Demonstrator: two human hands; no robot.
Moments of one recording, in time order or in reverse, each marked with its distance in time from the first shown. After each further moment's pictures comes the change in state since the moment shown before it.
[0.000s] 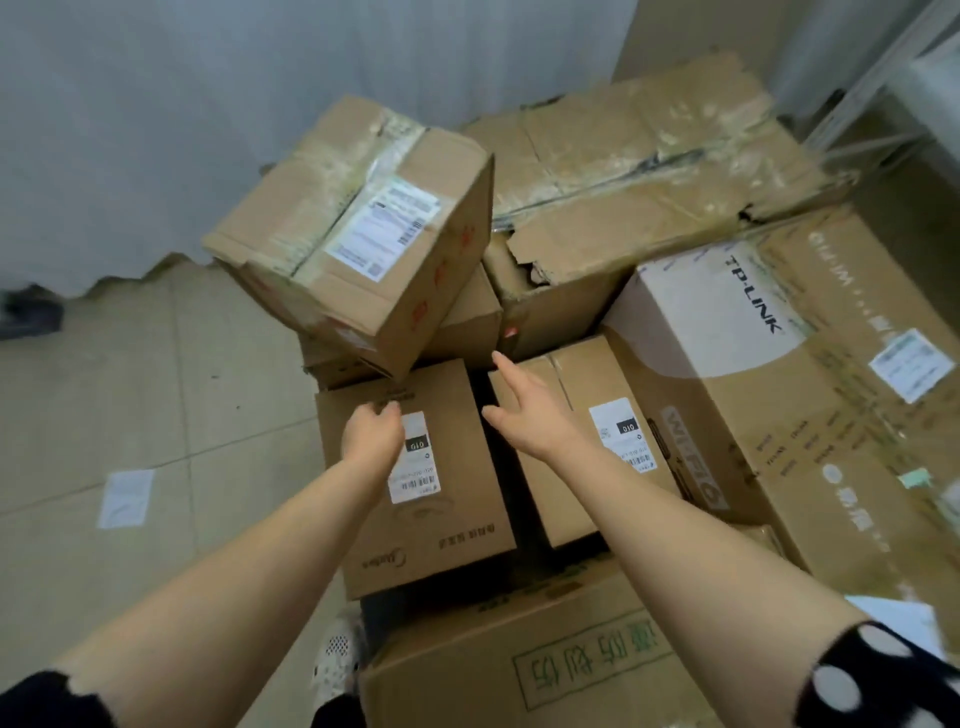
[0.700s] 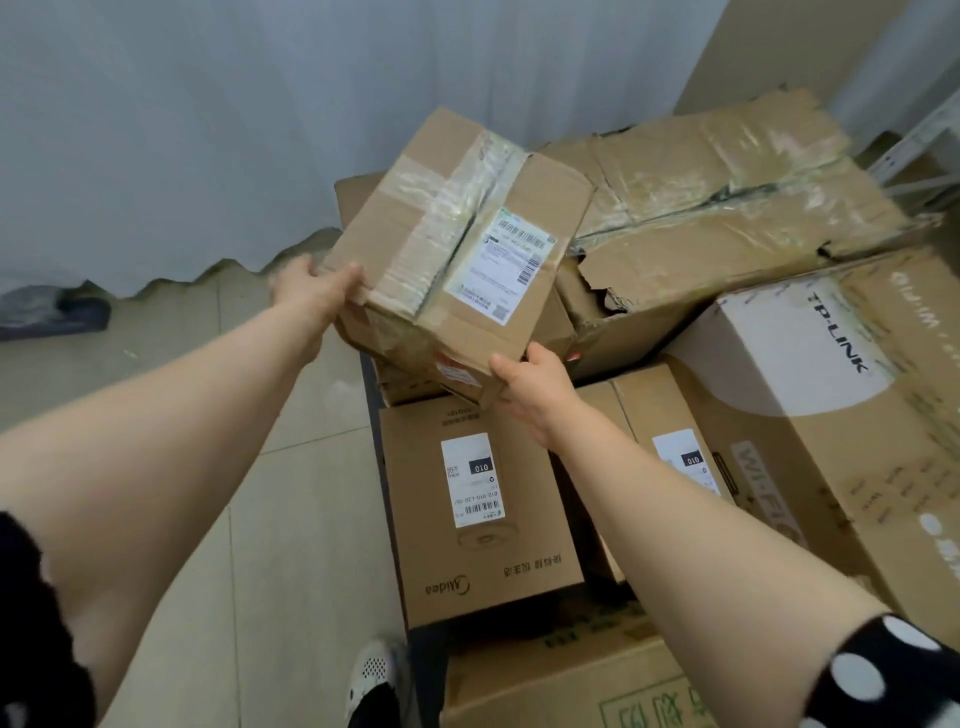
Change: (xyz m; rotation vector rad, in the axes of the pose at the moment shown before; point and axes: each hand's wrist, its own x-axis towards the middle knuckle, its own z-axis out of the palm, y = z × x) left_hand 0.098 0.103 -0.154 -0.127 0.180 0.378; right_hand 0.066 -0.103 0.052 0.824 0.125 0.203
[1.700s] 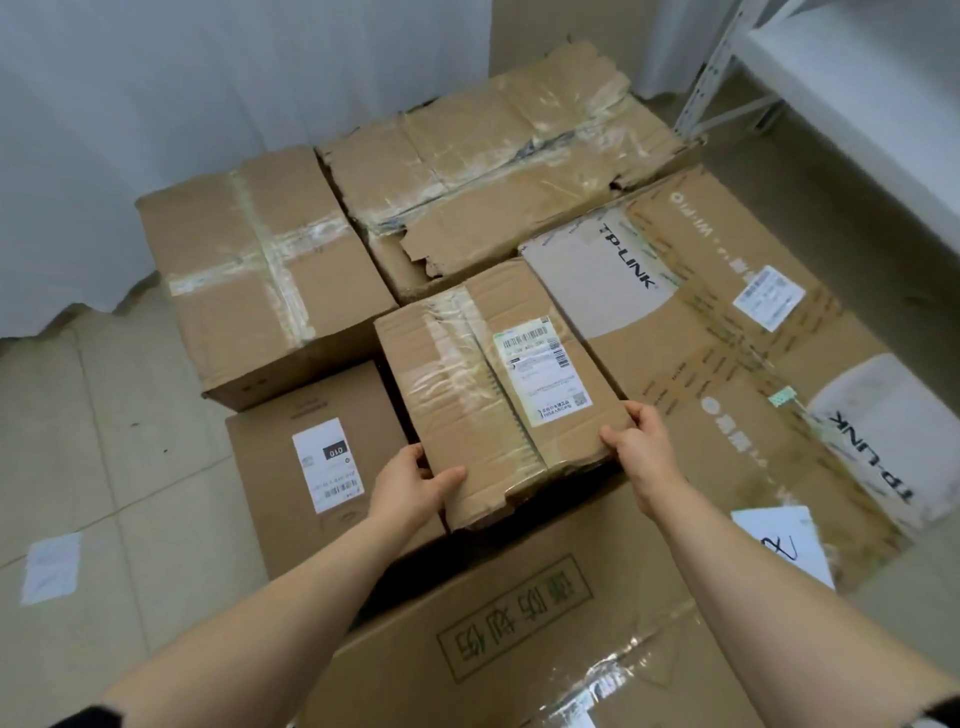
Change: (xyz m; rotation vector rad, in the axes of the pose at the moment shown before) left_hand -0.275 -0.078 0.197 0.285 -0.585 -0.059; right_hand -0.099 0.129 -0.307 0.018 0.511 0.072
